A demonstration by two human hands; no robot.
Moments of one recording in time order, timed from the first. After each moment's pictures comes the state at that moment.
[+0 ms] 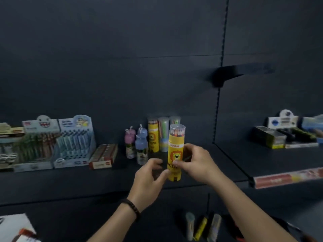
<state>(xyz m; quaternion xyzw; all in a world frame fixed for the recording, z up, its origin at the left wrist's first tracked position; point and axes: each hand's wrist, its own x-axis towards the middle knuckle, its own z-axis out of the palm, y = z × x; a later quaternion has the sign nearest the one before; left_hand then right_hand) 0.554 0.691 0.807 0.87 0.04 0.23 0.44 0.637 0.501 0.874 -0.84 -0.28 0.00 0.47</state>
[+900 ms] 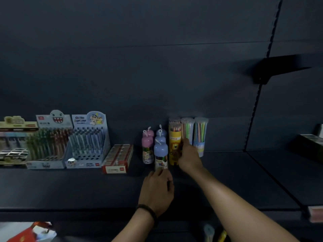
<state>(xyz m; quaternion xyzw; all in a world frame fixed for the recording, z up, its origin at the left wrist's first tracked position) 0.629 0.765 0.747 0.95 0.07 0.26 0.18 0.780 0.665 0.805 -0.88 -0.26 -0.04 0.40</state>
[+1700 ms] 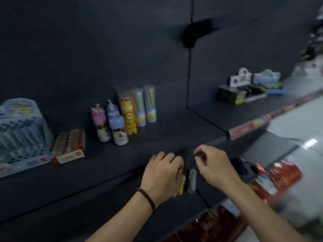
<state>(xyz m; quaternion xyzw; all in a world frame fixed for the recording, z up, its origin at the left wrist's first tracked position) 0.567 0.665 0.750 0.93 -0.24 0.25 0.10 0.590 0.455 0.762 -0.94 -0.08 -0.12 0.31</state>
